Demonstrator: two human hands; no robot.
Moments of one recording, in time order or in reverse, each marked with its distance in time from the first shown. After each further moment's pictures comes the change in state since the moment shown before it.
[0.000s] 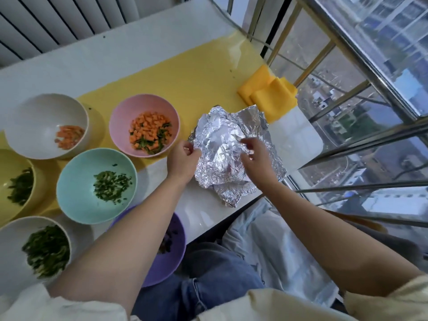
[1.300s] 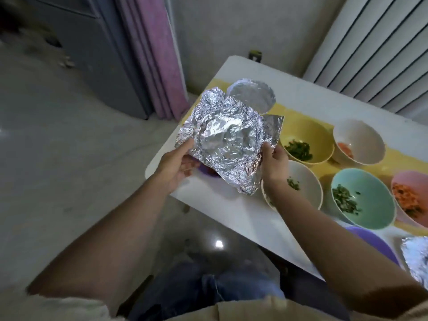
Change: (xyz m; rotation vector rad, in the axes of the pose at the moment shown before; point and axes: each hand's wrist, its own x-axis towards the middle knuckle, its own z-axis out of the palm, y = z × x) left_hand -0.307 -0.295 -0.438 -1.058 0.711 -0.286; right_hand -0.298 -0.268 0.384 0.198 -0.538 -0.311
